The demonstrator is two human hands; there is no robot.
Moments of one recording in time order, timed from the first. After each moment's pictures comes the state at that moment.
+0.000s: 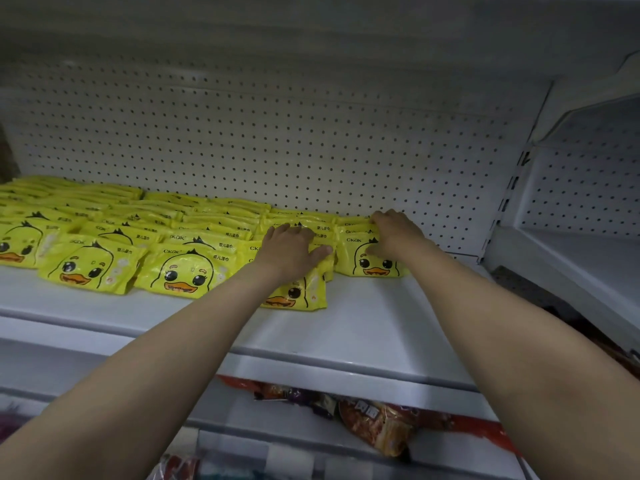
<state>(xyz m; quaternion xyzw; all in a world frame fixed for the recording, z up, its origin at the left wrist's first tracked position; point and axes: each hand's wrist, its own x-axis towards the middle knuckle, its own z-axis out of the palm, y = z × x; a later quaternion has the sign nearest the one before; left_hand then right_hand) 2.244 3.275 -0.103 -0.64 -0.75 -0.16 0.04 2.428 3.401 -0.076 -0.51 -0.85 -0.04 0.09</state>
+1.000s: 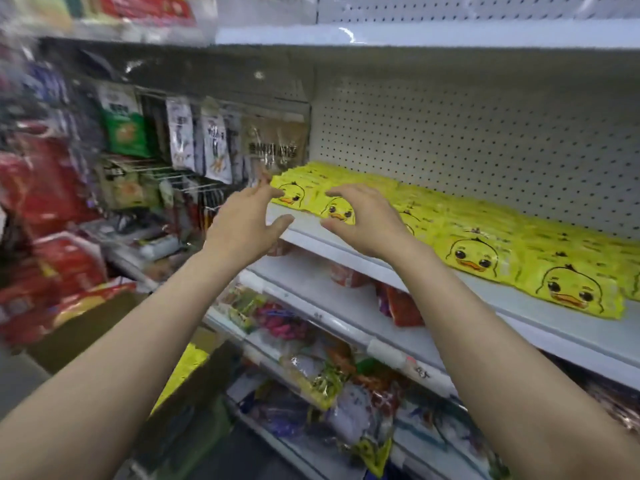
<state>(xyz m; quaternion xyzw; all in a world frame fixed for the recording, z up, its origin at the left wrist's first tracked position) 1.908 2.819 -0.079 -0.45 -0.82 -0.29 0.22 2.045 3.000 -0.061 -0.14 -0.95 0.07 0.27</state>
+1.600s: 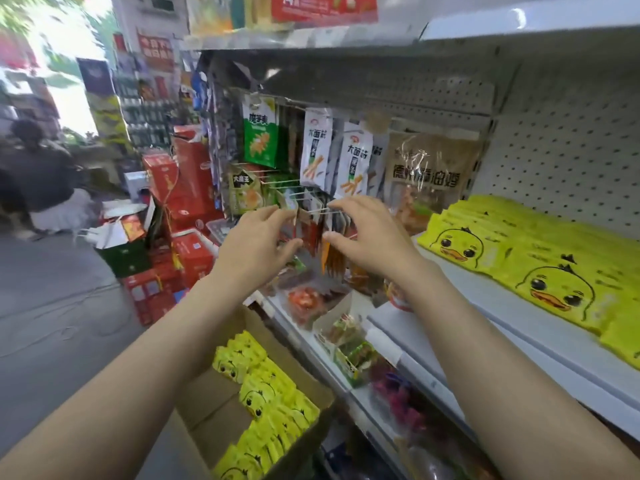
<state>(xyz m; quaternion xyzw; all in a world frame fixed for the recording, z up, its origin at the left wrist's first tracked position) 1.645 2.704 -0.101 -0.34 -0.89 -0.21 0.23 1.717 2.902 -0.072 0.01 -0.97 0.10 0.23</state>
